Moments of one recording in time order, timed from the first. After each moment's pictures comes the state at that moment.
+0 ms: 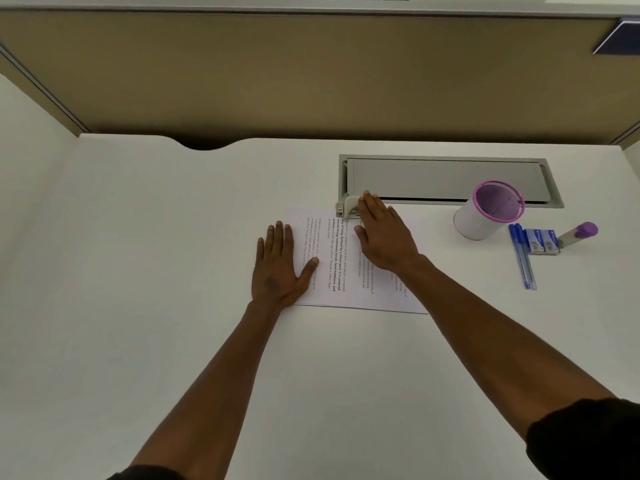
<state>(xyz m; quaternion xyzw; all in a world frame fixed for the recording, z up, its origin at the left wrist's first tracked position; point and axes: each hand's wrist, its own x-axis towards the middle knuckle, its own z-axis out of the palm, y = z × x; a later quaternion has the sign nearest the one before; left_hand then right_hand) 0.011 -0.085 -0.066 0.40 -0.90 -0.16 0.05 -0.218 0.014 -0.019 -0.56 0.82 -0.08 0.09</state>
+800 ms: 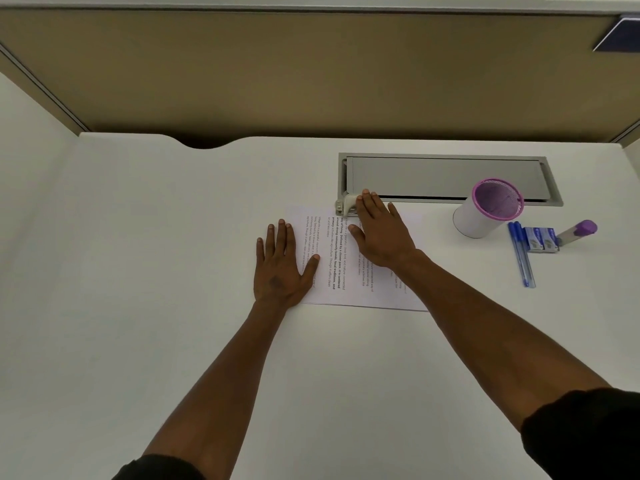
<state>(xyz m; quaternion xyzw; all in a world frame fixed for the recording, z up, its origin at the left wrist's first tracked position) 0.005 -0.080 -0.075 0.43 -0.89 -0.13 0.05 -0.220 0.009 -0.022 -0.56 0.82 -0.04 0.11</state>
